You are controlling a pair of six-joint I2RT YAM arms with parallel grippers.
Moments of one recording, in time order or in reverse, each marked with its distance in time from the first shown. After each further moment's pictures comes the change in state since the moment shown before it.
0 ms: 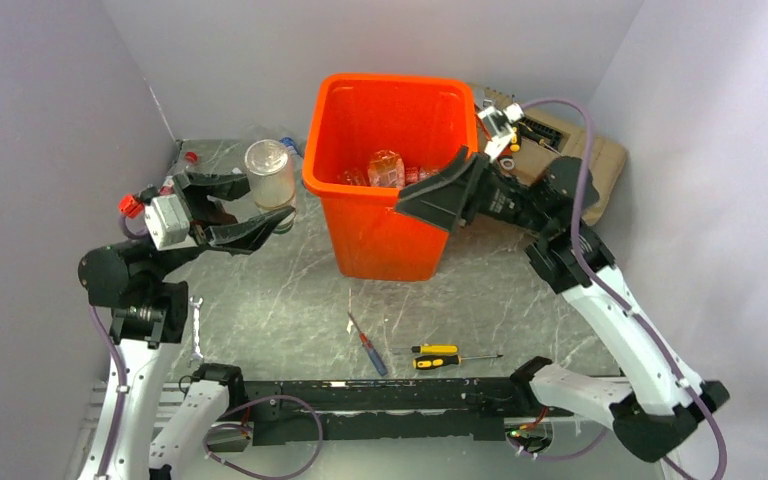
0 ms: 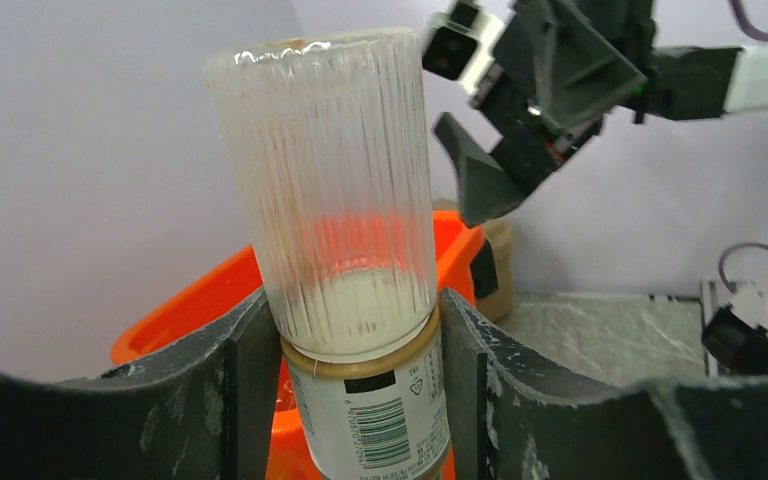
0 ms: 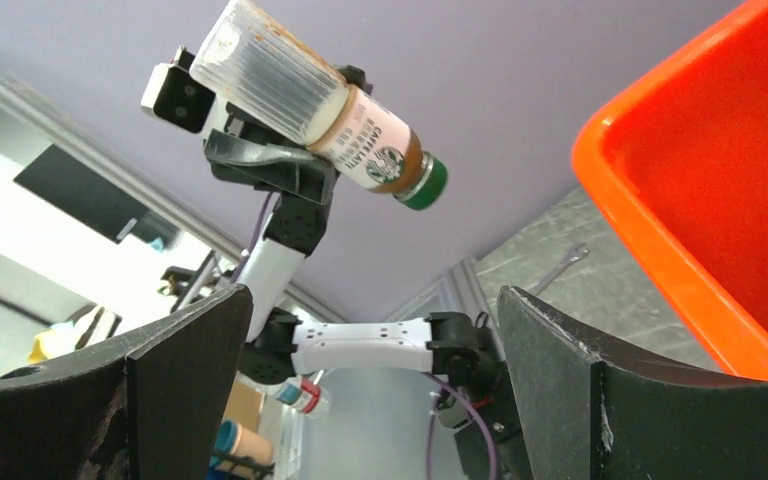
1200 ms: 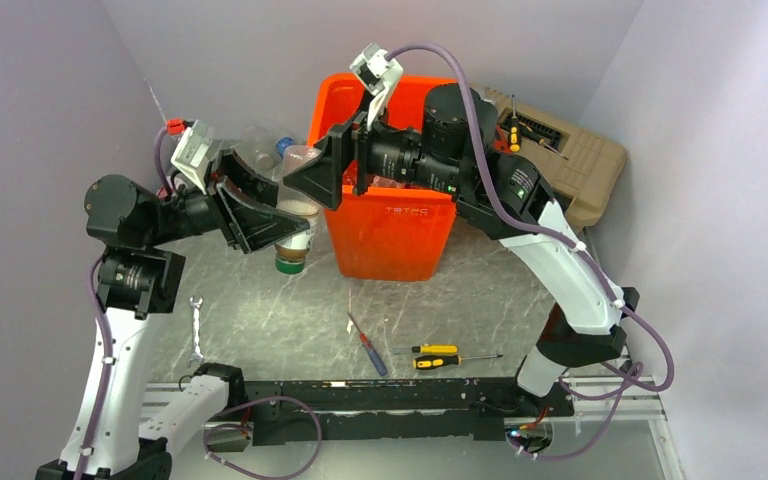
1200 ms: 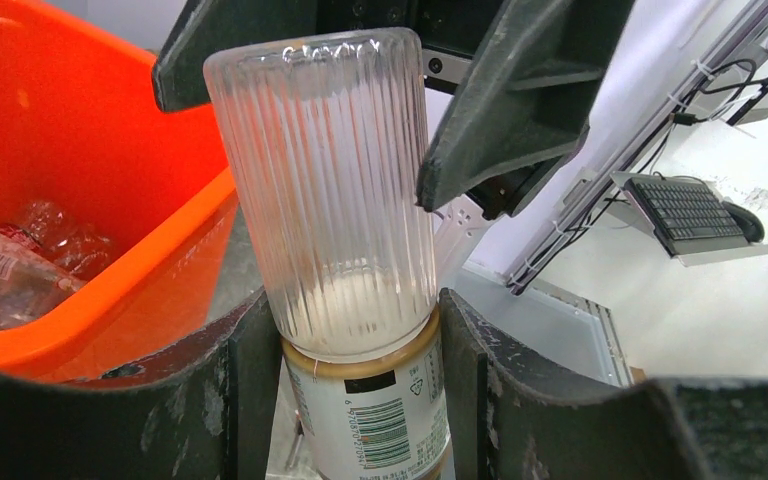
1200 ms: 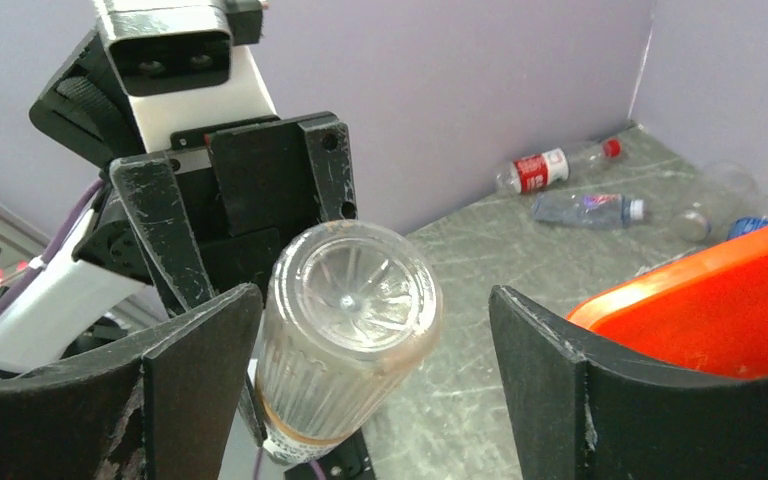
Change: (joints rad) left arm -0.064 0.200 0.326 -0.516 0.249 -0.391; right arm 0.467 0.660 1.089 -0.673 0.522 -0.623
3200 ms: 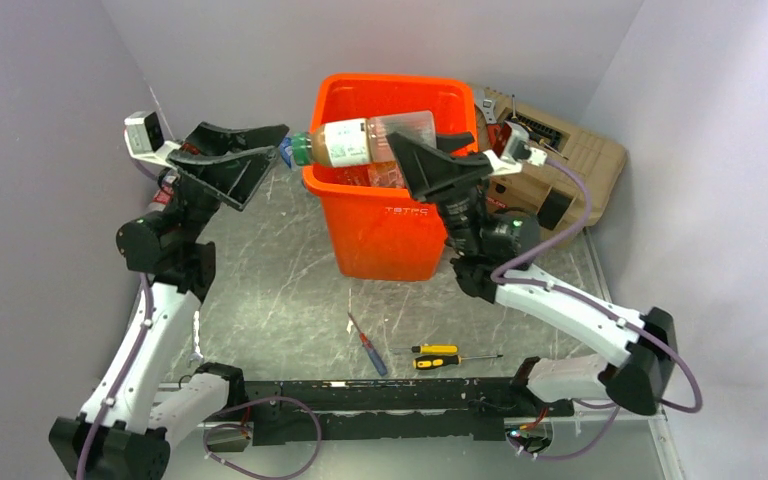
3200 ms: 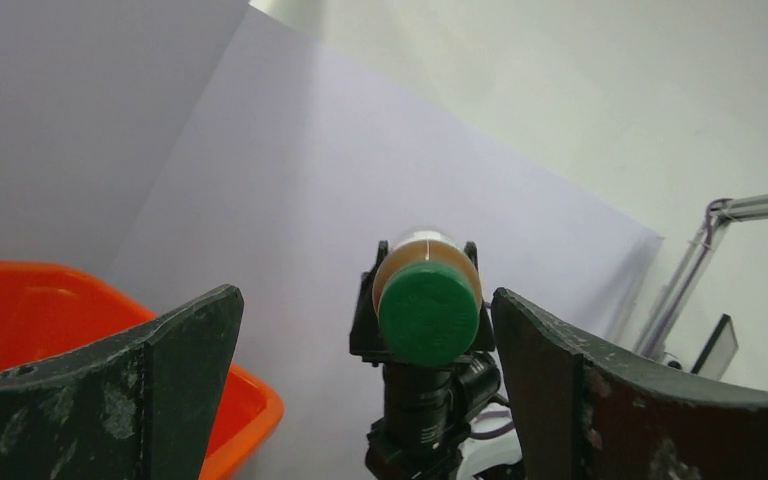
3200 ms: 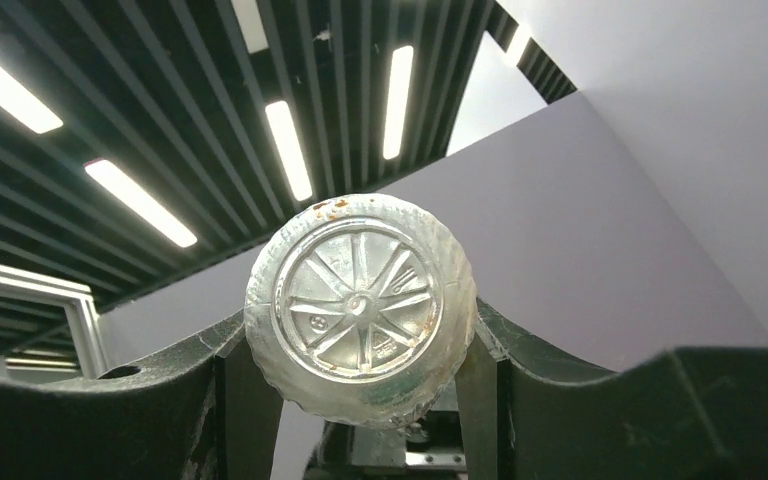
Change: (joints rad) left arm -0.024 0.027 -0.332 0.918 -0.607 -0.573; right arm -0.097 -0.459 -1.291 1.821 0.267 0.520
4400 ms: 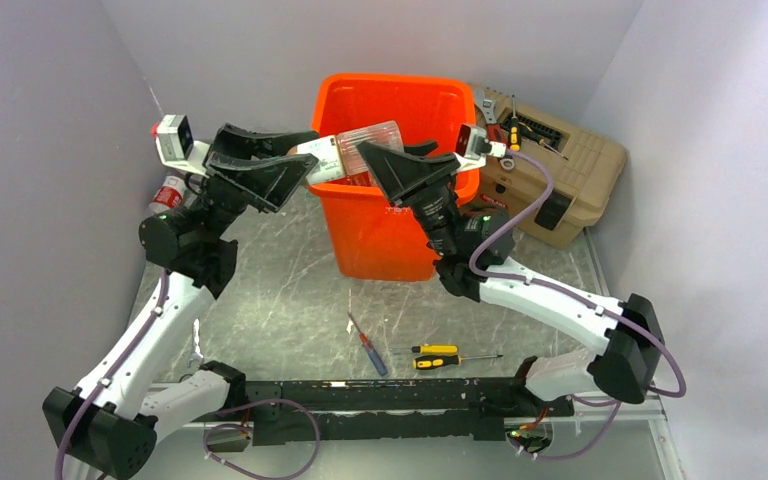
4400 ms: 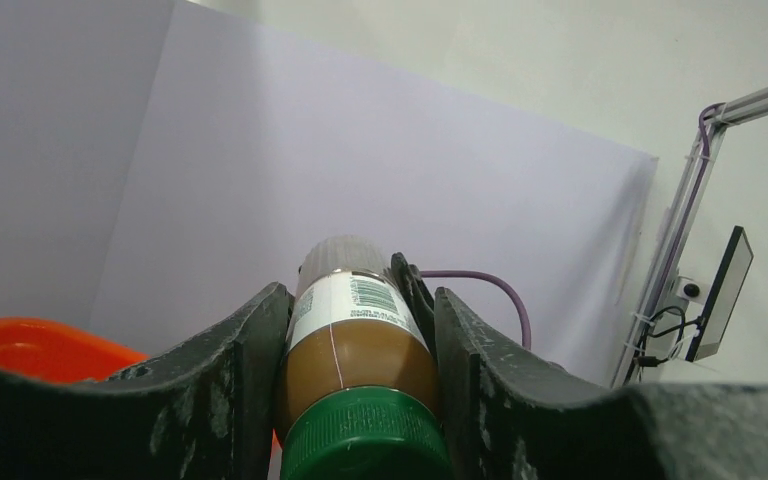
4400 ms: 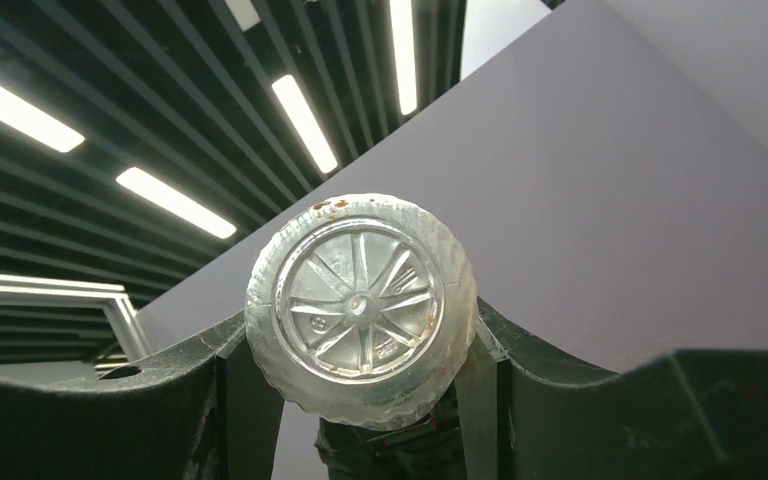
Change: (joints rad) left arm -0.197 0.089 0.052 0.099 0.003 0.234; right arm 0.038 0.144 0.038 0.016 -0.002 0.202
